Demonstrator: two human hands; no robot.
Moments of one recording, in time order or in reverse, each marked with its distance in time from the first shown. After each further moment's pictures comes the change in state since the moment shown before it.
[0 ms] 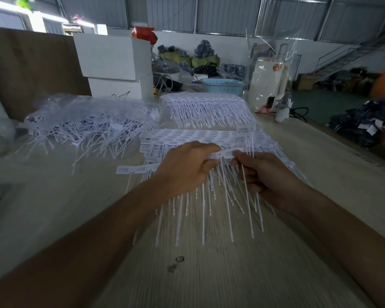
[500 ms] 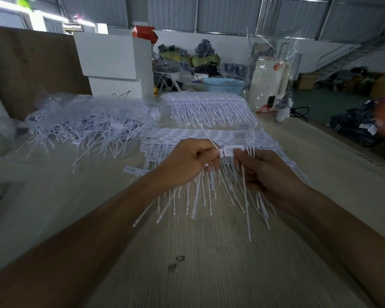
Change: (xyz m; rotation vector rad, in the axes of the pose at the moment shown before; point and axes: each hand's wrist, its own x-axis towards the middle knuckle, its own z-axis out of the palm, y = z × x) left_hand 0.007 -0.009 -0.001 -0.492 -0.075 -0.080; right_hand -0.003 0.000 0.003 -0.094 -0.010 -0.091
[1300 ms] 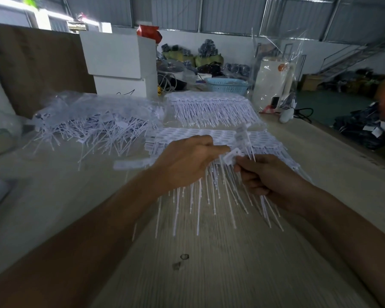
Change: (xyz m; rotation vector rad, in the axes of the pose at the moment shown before) left_hand -0.005 0.001 -0.014 0.660 -0.017 0.261; right_hand 0.003 0.000 -0.002 -0.012 -0.108 0.131
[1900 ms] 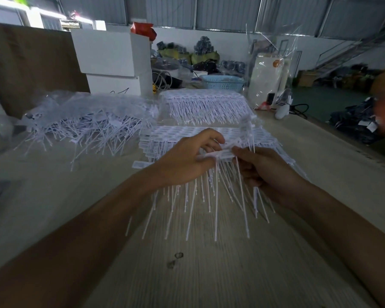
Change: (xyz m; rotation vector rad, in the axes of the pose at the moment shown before) left_hand 0.004 0.006 0.005 -0.603 -0.077 -0.204; right_hand 0.004 0.001 -0.002 0.120 0.085 -0.056
